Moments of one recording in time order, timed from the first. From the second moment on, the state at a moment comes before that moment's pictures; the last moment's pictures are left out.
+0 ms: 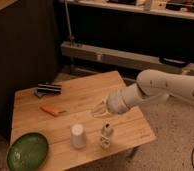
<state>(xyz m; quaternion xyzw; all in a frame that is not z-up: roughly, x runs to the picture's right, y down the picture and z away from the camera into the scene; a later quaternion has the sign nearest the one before) 0.025 0.101 0.619 -0.28 -0.45 0.08 0.84</state>
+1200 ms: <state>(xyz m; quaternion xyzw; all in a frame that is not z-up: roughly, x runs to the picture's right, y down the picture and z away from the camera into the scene) 0.090 0.200 0.598 -0.32 -0.44 0.06 0.84</state>
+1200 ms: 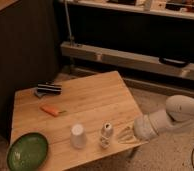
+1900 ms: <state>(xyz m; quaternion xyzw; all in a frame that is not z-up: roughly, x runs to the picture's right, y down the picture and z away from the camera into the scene) 0.039 0.192 0.590 -0.35 -0.45 0.02 0.82</state>
